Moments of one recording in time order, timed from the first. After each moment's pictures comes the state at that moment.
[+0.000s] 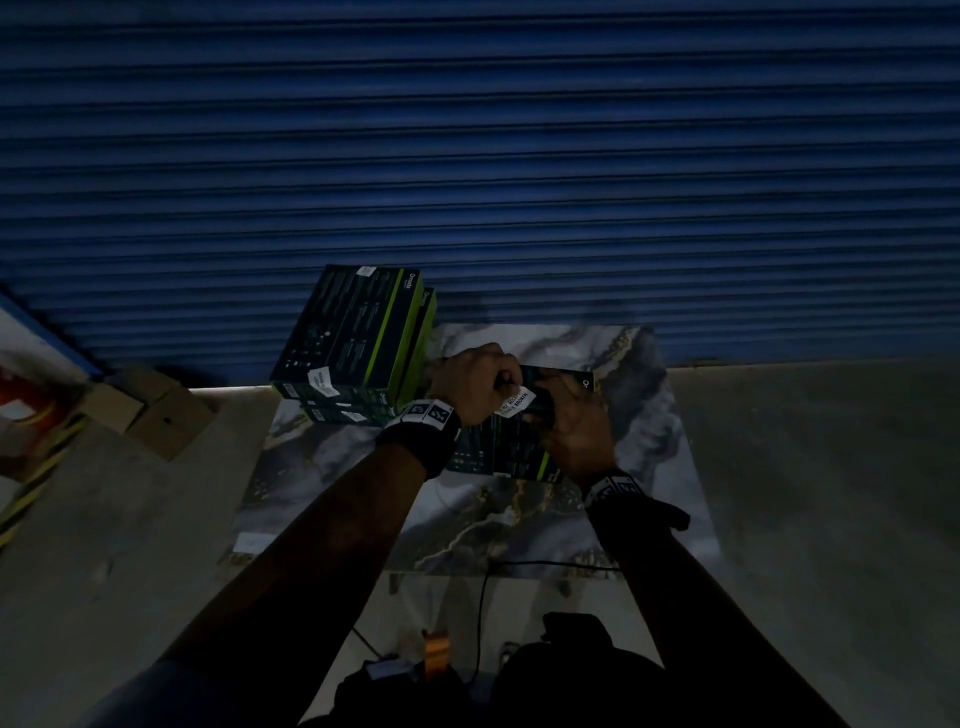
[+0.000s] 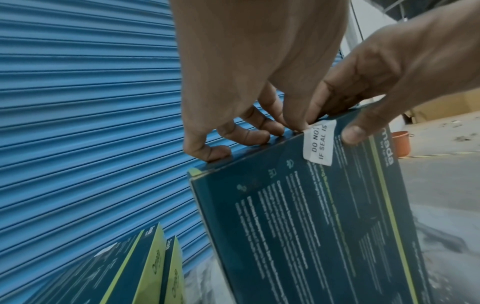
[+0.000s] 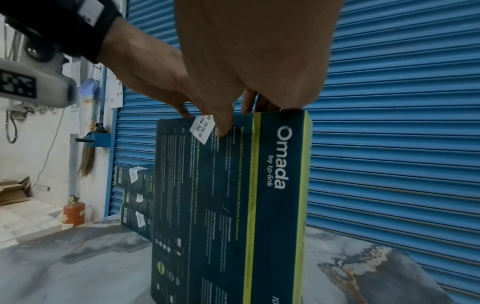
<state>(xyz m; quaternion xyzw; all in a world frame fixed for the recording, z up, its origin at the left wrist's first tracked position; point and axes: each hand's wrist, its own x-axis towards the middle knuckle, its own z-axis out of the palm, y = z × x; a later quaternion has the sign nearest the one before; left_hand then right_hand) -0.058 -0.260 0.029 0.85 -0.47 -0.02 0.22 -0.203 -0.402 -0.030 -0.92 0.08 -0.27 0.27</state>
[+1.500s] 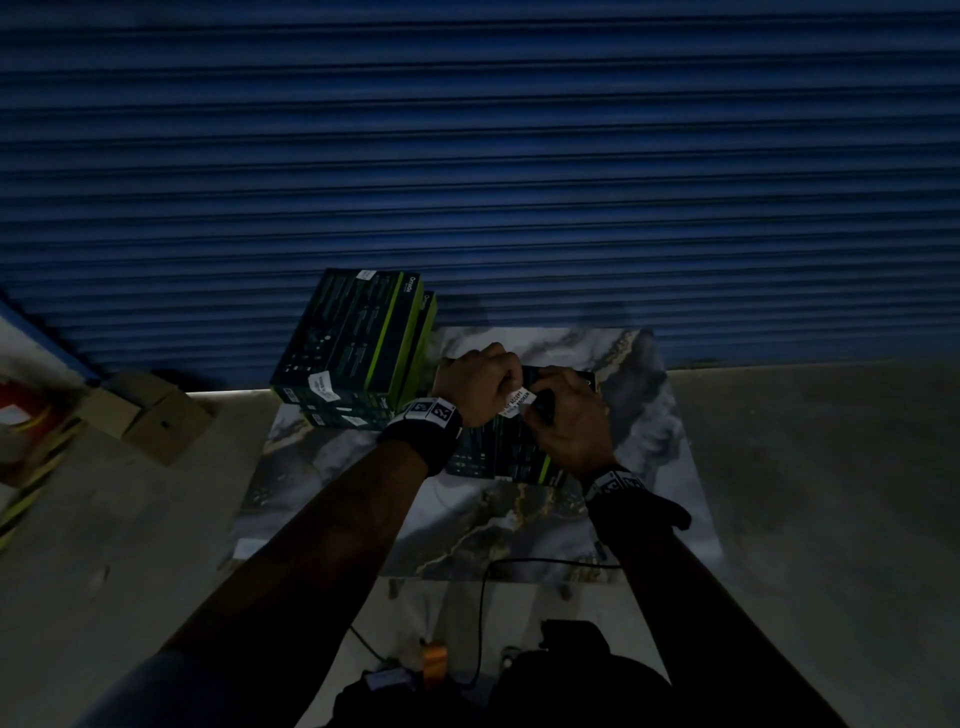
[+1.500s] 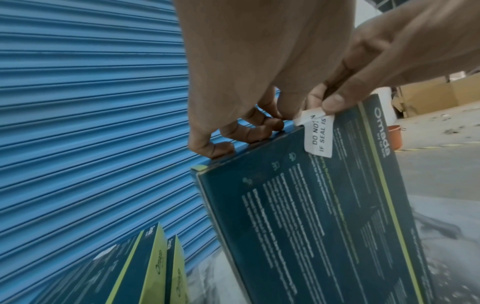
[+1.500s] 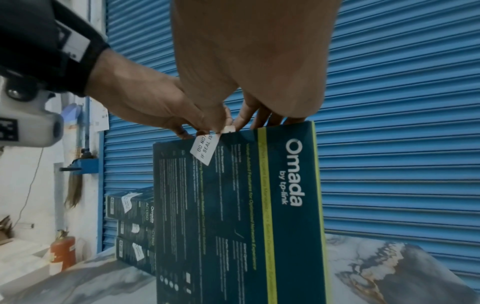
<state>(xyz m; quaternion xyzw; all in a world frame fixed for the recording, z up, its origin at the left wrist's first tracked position) -0.044 -0.266 0.015 0.84 -0.51 -0.03 0.17 -0.194 -0.396 -0.018 -0.91 0.10 -0.30 0.28</state>
